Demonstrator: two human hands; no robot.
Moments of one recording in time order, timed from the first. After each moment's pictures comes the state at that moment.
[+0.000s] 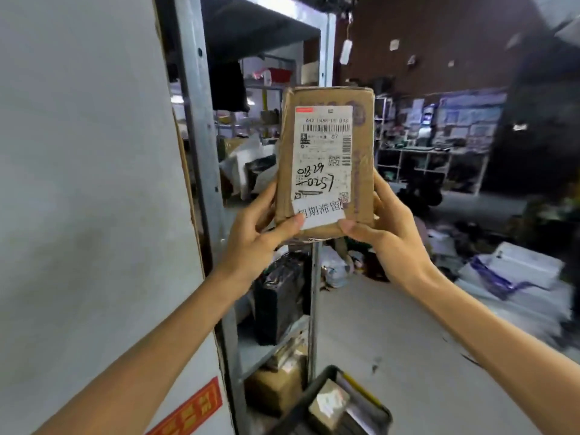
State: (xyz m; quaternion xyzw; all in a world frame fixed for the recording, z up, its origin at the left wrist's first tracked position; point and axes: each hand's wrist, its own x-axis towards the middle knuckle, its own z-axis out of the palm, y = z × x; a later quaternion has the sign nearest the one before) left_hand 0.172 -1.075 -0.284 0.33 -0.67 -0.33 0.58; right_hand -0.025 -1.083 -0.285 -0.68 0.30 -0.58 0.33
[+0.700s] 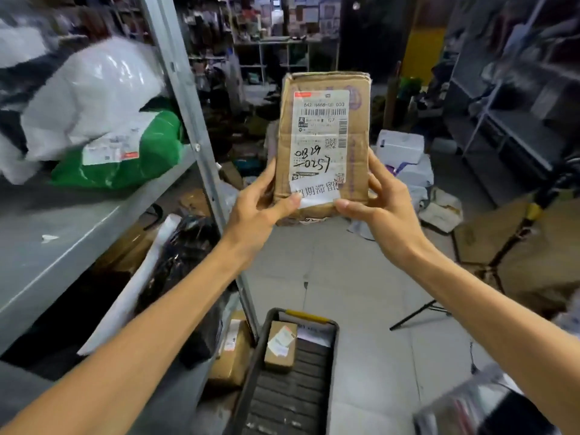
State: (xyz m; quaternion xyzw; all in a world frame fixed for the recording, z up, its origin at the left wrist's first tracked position) left_hand 0.068 -1.399 -0.424 0.26 -0.72 -0.52 0.38; right_hand -0.104 -1.295 -0.421 -0.47 0.56 -0.62 0.28
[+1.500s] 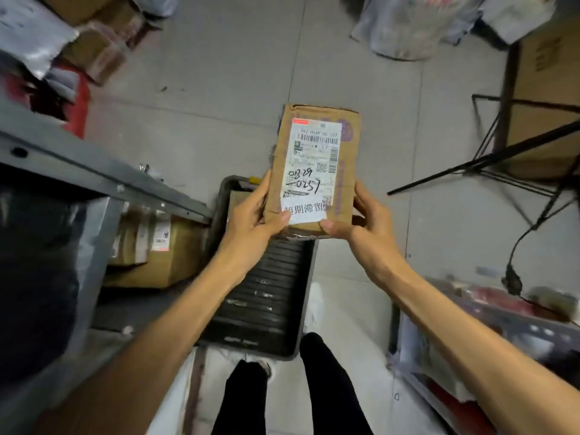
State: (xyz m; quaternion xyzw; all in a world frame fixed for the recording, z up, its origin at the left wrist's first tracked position) left_hand -0.043 -1.497 -0.887 0.45 -0.54 -0.69 0.15; right_hand -0.197 -1.397 -0.877 -0.25 0.71 -0.48 0.45
